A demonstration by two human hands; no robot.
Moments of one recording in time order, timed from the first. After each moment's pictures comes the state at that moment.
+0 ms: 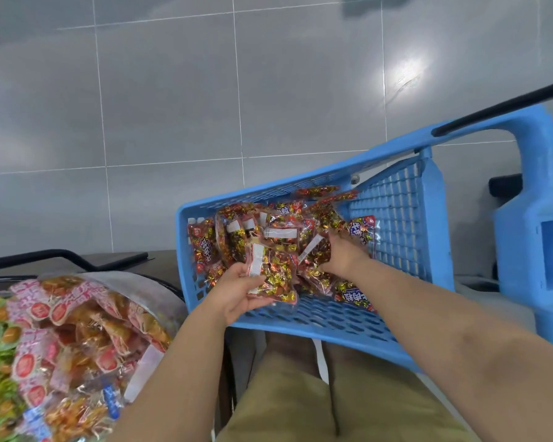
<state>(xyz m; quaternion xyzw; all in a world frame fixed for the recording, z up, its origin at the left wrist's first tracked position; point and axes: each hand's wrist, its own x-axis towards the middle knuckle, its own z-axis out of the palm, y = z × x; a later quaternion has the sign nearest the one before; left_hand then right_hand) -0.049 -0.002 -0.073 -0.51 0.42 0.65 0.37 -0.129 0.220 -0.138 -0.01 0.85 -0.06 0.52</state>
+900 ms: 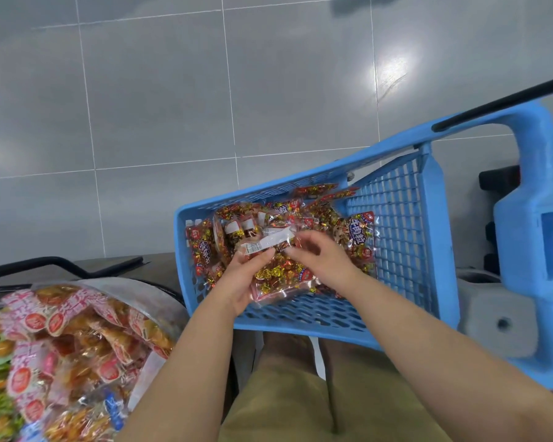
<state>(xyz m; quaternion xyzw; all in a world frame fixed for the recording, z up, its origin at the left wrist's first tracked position) -0.070 0.002 -0.063 -0.46 0.39 0.73 0.33 -0.109 0.181 -0.077 0.12 0.75 -0.48 0.44</state>
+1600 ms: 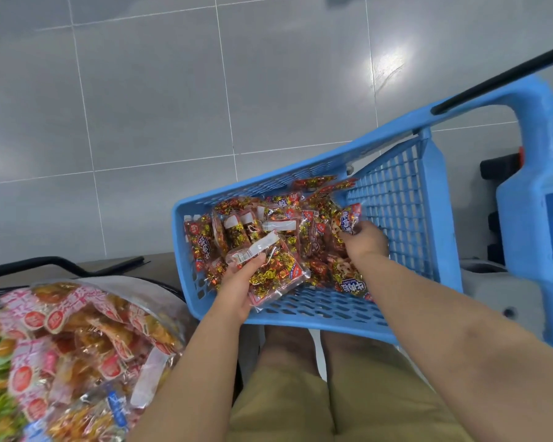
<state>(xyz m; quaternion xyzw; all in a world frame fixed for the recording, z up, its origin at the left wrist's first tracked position) -0.039 0.003 -0.084 -0.56 0.39 0.69 0.26 -0.115 0.232 -0.135 0.34 0.85 -0.22 0.33</state>
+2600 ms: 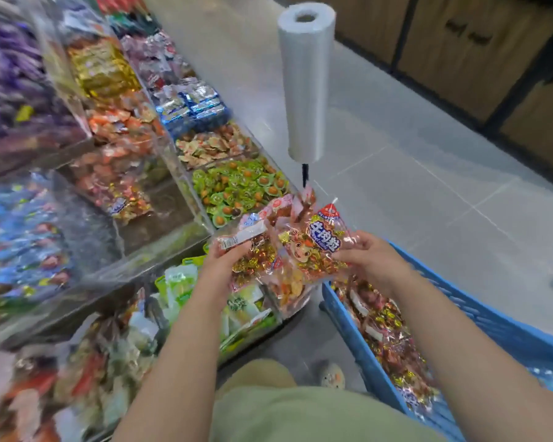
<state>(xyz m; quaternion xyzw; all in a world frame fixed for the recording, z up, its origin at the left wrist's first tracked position) 0.222 -0.045 0.155 -0.59 0.31 0.68 -0.32 -0.030 0.040 0.157 -0.23 0.60 -0.47 0.61</state>
